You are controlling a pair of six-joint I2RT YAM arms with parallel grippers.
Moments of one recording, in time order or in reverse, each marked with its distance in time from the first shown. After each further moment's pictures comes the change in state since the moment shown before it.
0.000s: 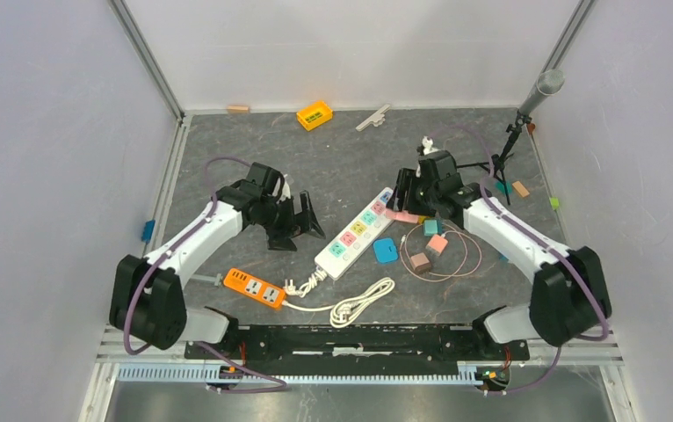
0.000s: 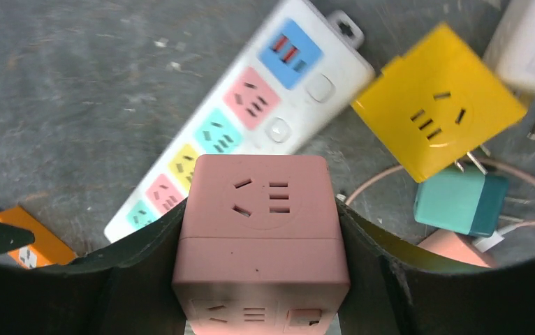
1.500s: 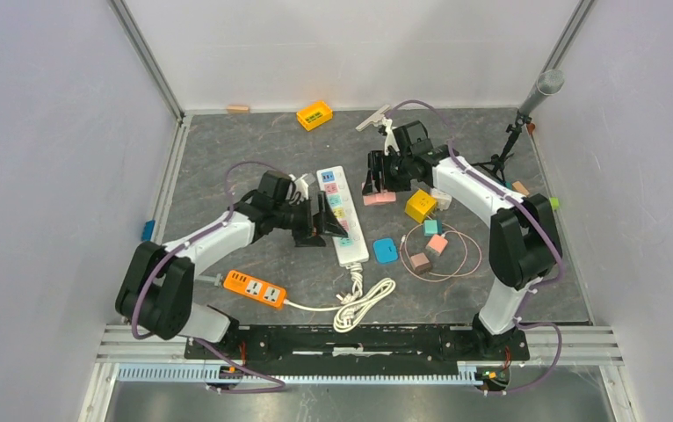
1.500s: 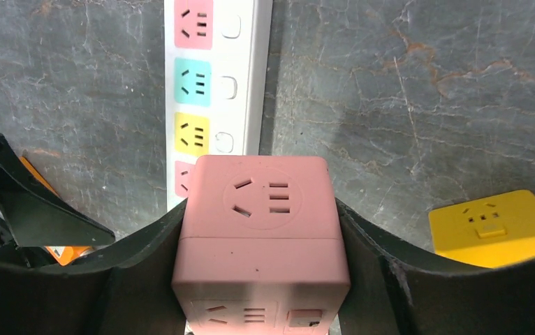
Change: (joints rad) left arm -0.087 0.108 -0.136 0.509 0.232 -0.071; right arm -0.023 0.403 0.365 -0.115 -0.241 -0.187
